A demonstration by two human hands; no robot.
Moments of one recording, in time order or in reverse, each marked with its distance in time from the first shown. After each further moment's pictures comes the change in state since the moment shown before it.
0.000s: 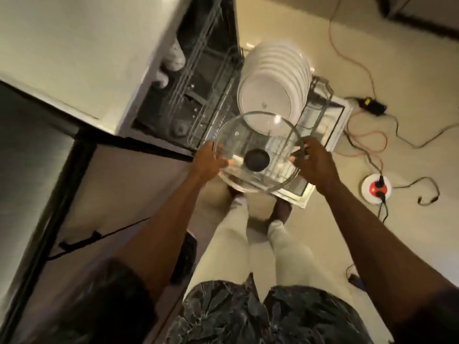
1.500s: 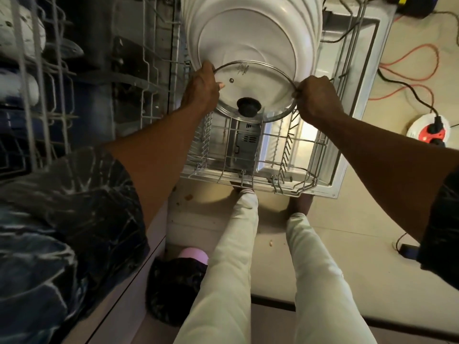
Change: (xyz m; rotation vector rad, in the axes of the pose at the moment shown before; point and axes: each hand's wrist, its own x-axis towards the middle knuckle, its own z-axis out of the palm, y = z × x) left_hand 0.391 -0.029 0.124 0.708 -0.064 0.207; right_hand 0.296 0.175 0.096 -0.549 0.086 0.089
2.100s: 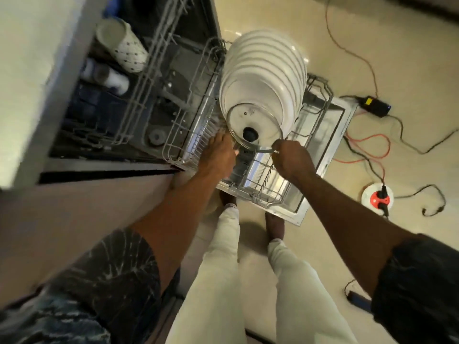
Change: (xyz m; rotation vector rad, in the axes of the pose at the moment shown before) left_hand -0.217 0.055 -0.036 0.066 0.096 0.005; right_hand -0.139 -0.061 -0.102 -0.126 -0.123 -0.234
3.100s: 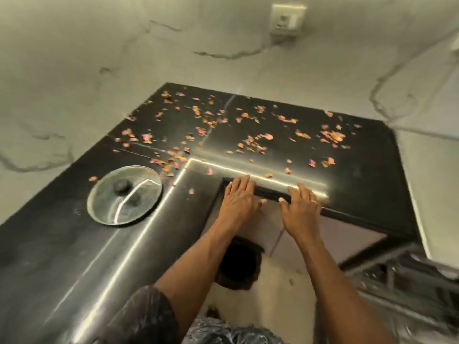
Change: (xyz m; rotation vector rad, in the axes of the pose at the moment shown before) left_hand -0.666 -0.227 -0.118 -0.352 0.862 -1.045; right_hand -0.454 -0.493 0.074 -0.256 0.003 -1.269
